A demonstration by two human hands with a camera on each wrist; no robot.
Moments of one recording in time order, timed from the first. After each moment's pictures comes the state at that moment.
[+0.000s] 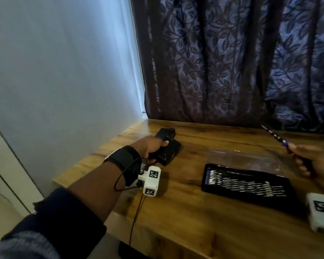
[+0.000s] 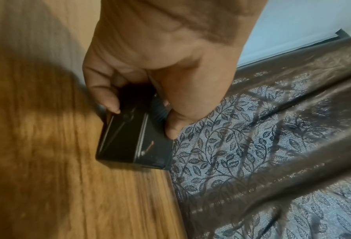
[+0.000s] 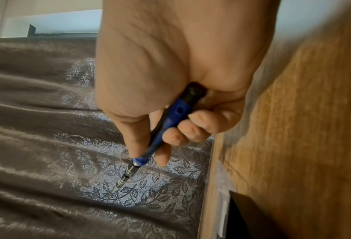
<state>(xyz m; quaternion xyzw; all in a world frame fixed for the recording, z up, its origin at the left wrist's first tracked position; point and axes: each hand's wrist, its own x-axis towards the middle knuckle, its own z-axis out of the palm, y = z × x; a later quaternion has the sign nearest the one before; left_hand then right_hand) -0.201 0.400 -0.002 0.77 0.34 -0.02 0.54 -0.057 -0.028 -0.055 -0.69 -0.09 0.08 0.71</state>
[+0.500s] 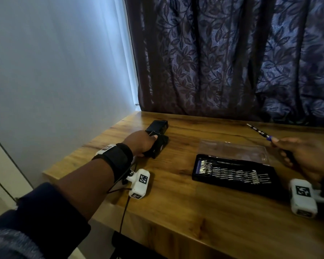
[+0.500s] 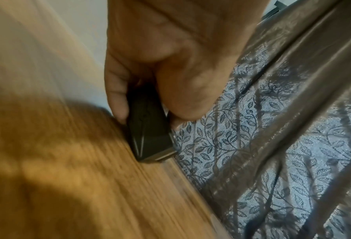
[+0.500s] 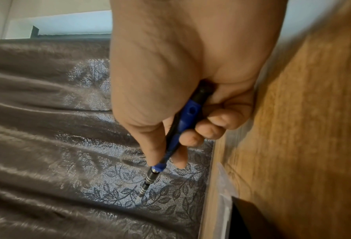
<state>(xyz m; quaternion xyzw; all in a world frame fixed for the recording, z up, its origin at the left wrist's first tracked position) -0.213 0.402 -0.013 0.90 0.31 0.03 0.31 -0.076 -0.022 -0.043 -0.73 -0.10 0.11 0.67</state>
